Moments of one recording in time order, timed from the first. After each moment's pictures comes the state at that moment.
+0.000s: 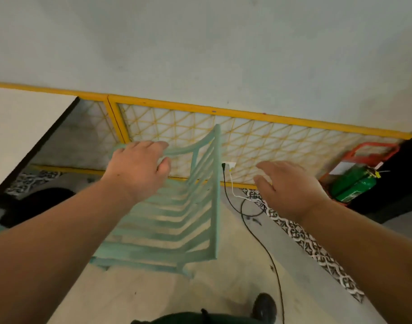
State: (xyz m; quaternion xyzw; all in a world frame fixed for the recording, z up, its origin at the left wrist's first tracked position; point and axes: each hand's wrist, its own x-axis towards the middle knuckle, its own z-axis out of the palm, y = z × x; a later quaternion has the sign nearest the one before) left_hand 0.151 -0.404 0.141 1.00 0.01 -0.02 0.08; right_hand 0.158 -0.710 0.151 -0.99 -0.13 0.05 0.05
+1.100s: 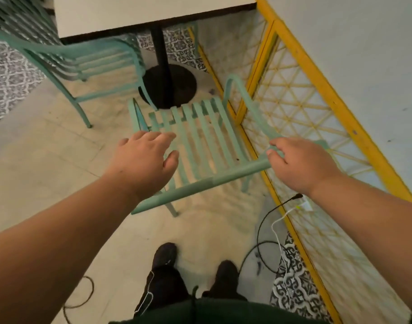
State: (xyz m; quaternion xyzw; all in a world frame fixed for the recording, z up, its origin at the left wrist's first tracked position) left_hand 0.156 -0.580 0.030 0.84 0.52 -0.06 0.10; right_hand 0.456 -0.668 0.031 -0.78 -0.62 0.11 0.01
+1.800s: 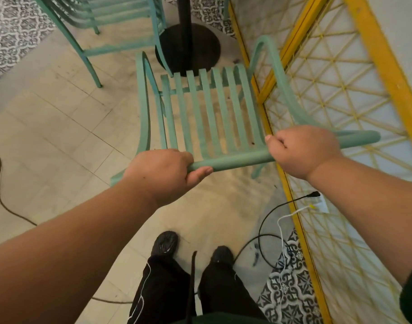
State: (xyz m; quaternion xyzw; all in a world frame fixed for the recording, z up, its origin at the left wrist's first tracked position) left_hand 0.186 -0.606 -0.061 0.85 0.50 -0.12 0.11; right_hand 0.472 -0.613 -0.058 -0.71 -0.69 0.09 -0.07
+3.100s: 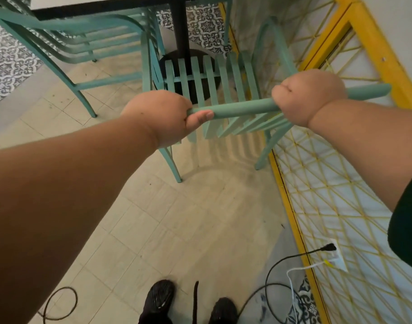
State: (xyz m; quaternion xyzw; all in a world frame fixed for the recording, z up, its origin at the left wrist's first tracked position) left_hand 0.250 -0.340 -0.058 0.86 0.49 -0.13 0.07; right_hand 0.534 -0.344 -0.077 -0.71 -0.71 -0.01 -0.04
